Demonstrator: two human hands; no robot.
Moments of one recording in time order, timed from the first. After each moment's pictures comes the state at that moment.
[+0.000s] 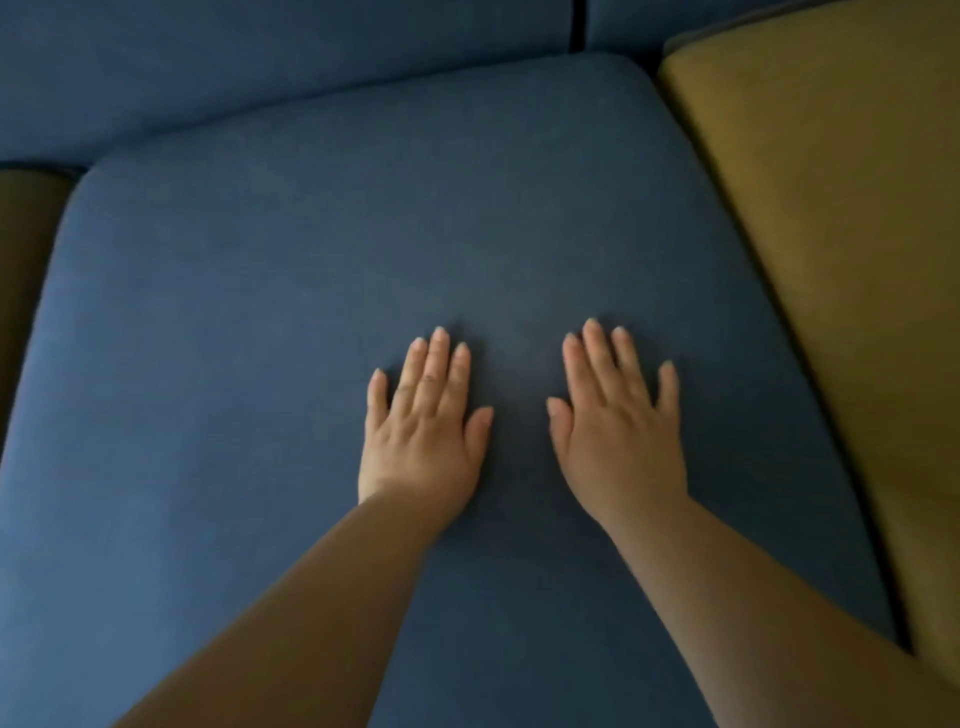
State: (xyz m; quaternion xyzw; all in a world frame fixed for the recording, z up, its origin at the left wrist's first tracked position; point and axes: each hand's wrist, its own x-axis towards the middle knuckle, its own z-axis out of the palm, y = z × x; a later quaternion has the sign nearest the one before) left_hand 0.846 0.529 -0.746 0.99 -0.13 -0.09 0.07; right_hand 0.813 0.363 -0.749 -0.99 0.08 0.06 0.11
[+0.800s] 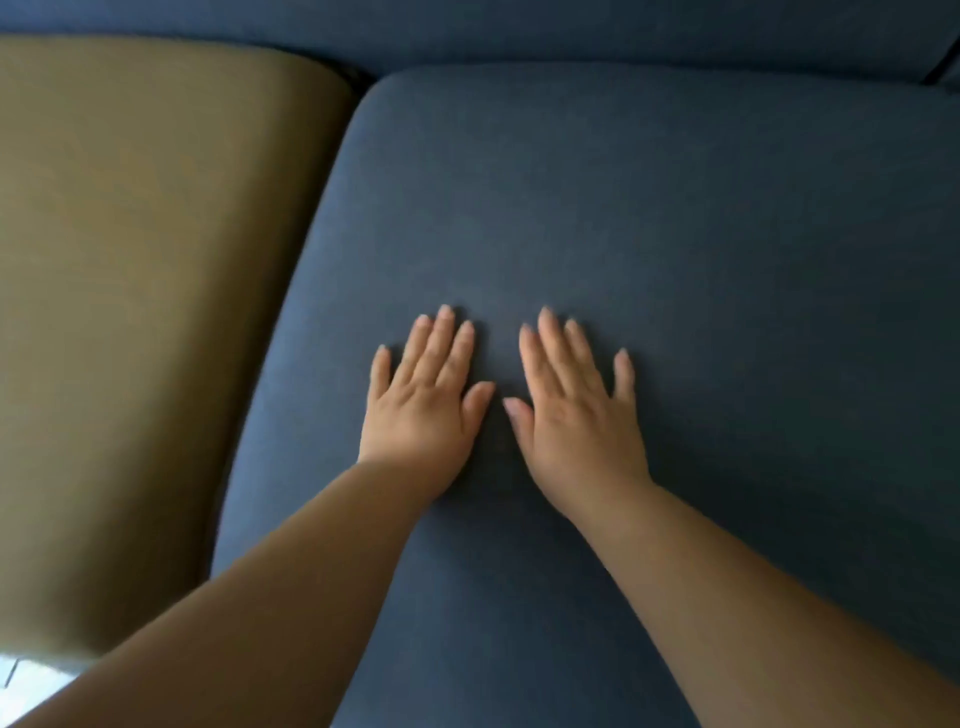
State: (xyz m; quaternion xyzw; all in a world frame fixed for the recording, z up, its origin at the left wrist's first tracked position) left_hand 0.849 0.775 -0.742 0.99 0.00 -0.07 0.10; right_hand 0.852 0.621 -0.747 -0.98 -0.14 0.02 0.12
